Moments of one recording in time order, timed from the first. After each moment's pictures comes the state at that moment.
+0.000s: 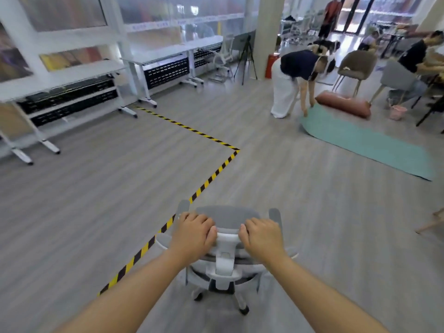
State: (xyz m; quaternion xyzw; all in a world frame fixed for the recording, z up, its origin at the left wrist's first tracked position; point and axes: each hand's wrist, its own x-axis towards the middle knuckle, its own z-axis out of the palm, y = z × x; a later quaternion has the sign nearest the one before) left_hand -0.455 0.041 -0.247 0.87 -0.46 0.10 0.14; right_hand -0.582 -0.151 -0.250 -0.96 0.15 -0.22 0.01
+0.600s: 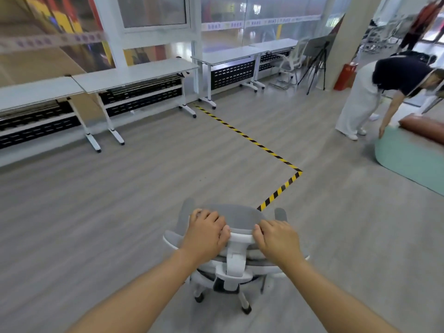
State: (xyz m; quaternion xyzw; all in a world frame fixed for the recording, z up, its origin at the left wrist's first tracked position) left_hand -0.108 0.207 -0.255 0.92 -0.35 0.12 0.15; right_hand -0.190 -0.008 -0.254 -0.97 0.05 -0.24 0.05
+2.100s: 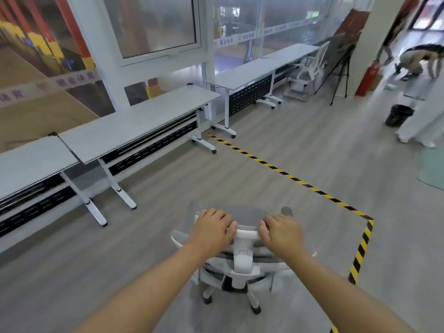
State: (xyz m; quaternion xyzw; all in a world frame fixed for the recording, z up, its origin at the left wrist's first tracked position) left_hand 0.791 0.350 -0.246 0.89 -0.42 0.11 0.16; right_hand 0.685 0.142 -0.254 -0.95 0.10 -0.27 0.07
